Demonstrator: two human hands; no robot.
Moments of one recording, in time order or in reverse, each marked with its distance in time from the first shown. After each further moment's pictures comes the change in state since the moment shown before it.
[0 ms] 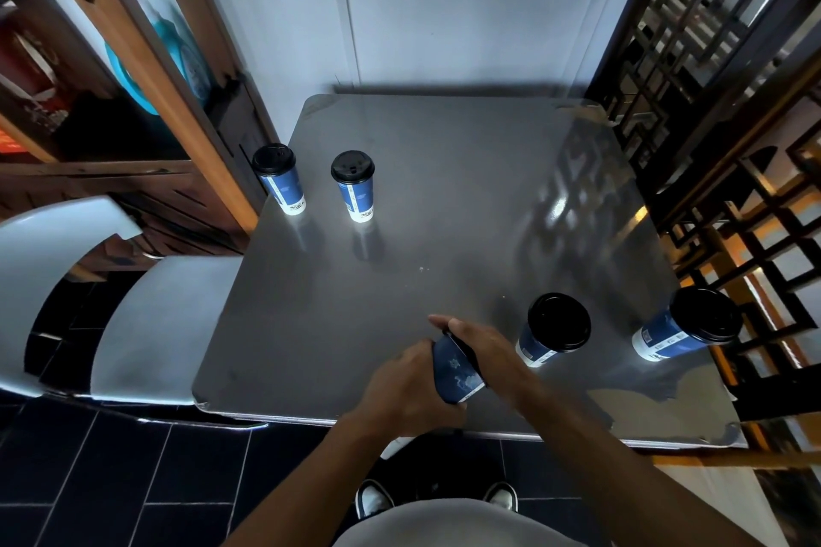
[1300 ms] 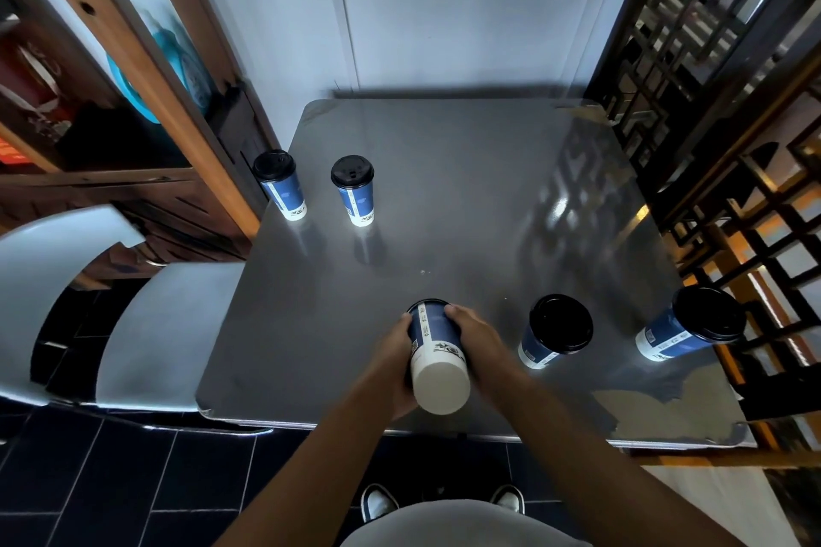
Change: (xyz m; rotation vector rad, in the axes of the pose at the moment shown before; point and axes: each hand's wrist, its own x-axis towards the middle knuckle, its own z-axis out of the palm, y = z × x) left_hand 0.026 0.021 -0.025 -1.666 -0.064 -0.649; right_hand 0.030 -0.012 0.030 0.524 0.334 0.290
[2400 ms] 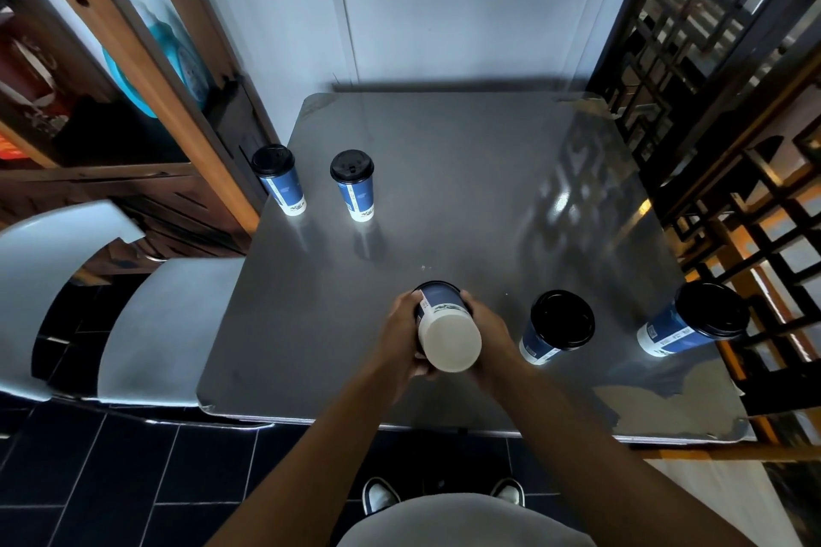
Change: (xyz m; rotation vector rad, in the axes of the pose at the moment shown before) left_hand 0.018 0.008 0.003 0.455 0.119 0.207; right_hand -0.012 -0.012 -0.004 0.243 0.025 0.060
